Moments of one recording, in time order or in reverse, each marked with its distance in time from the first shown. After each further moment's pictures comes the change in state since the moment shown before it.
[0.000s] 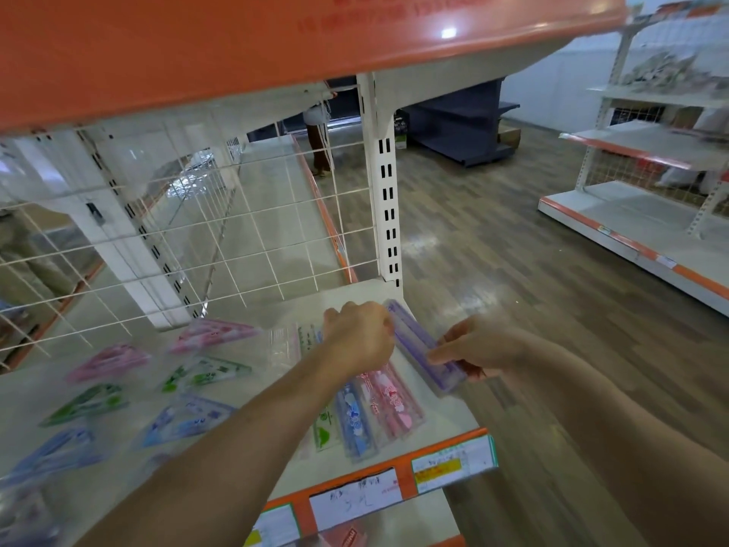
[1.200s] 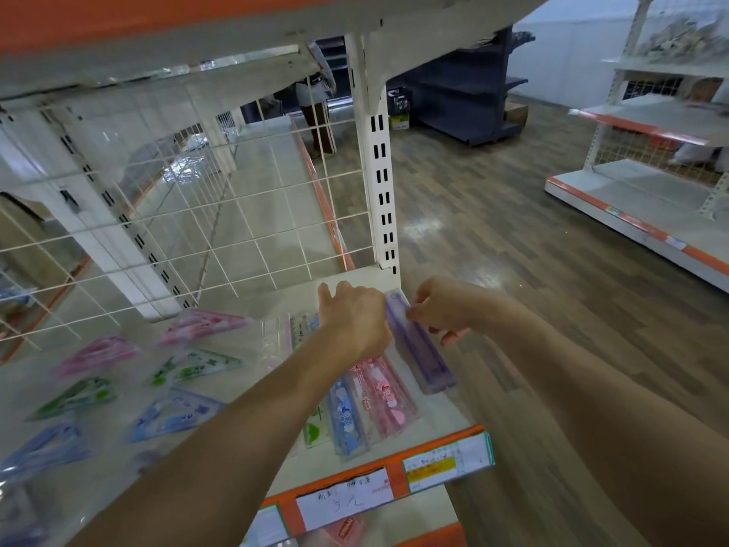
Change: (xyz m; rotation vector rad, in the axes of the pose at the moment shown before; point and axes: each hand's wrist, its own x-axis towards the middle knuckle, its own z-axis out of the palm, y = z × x) left_hand 0.007 0.013 -0.003 0.288 -0.064 -0.046; right_hand 0.033 -0.035 0.001 -0.256 0.121 -0.050
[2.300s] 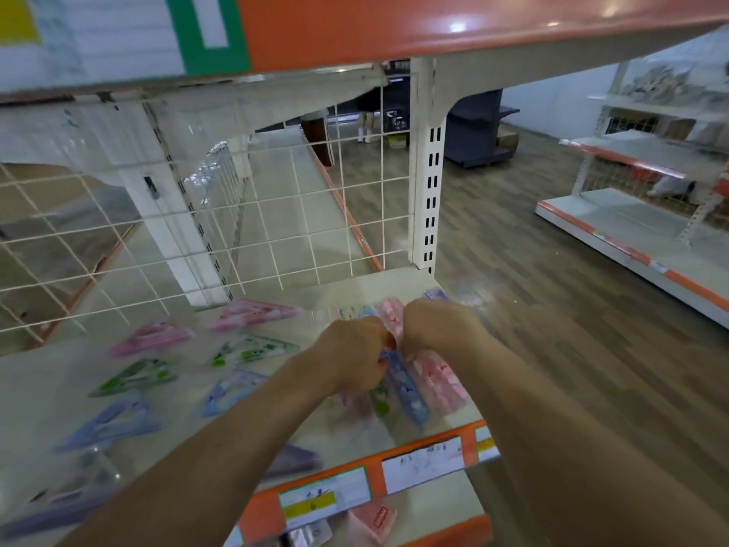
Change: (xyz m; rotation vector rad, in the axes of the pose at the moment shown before) left_hand -0.056 -0.090 0.023 -0.158 -0.048 0.351; right_hand -0.041 -0.081 0.076 -0.680 0.098 -0.061
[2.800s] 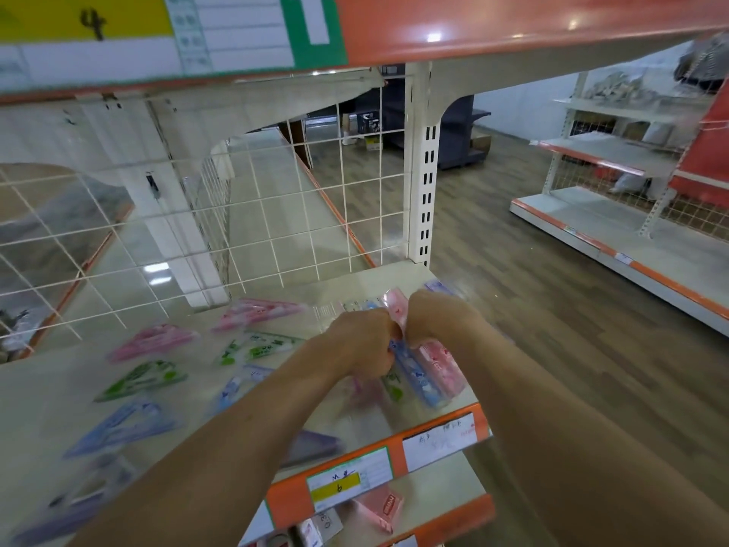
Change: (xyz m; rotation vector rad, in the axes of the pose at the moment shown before) left_hand 0.002 -0.004 -0.003 -0.017 -0.073 0.023; right_hand -0.001 -0.011 0.003 0.107 -0.023 0.145
